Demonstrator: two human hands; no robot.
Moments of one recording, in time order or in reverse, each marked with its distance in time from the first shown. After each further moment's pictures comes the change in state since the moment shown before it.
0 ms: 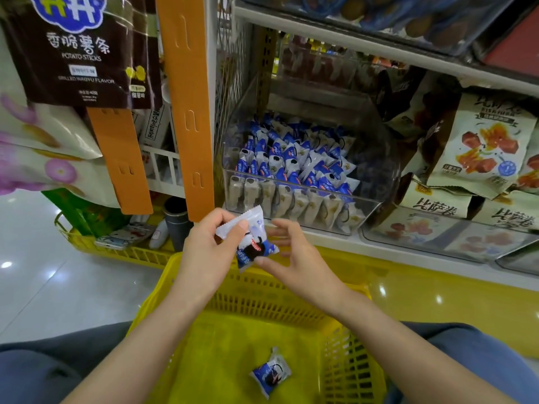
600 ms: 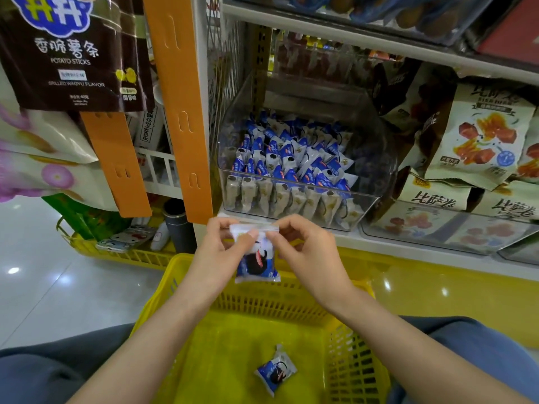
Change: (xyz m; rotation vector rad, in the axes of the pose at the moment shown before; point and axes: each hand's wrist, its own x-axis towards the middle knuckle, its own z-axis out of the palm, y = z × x) left_hand -0.001 -0.007 0.009 -0.127 -0.112 -0.254; right_hand -0.006 -0.013 -0.011 0.067 0.251 -0.174
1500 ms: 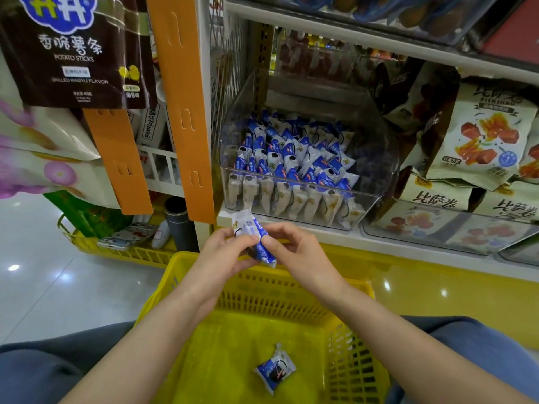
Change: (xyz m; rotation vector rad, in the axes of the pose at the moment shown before) left_hand 0.000 0.001 0.003 -0.310 -0.104 -0.196; right_hand 0.004 0.006 0.012 0.313 -0.187 0.245
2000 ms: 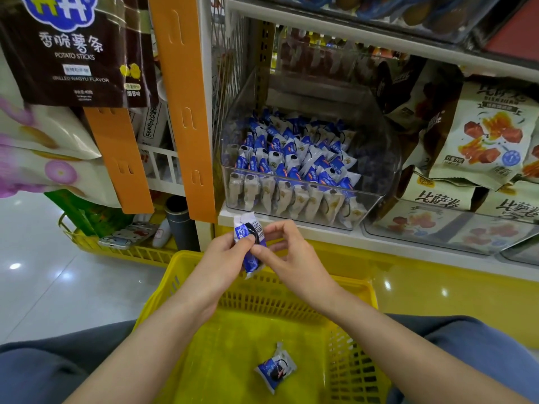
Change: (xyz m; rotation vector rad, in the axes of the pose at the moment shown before) left_hand -0.004 -0.003 0.002 0.216 0.048 0.011; right_hand 0.000 0.011 0.009 -0.195 0.036 -0.029
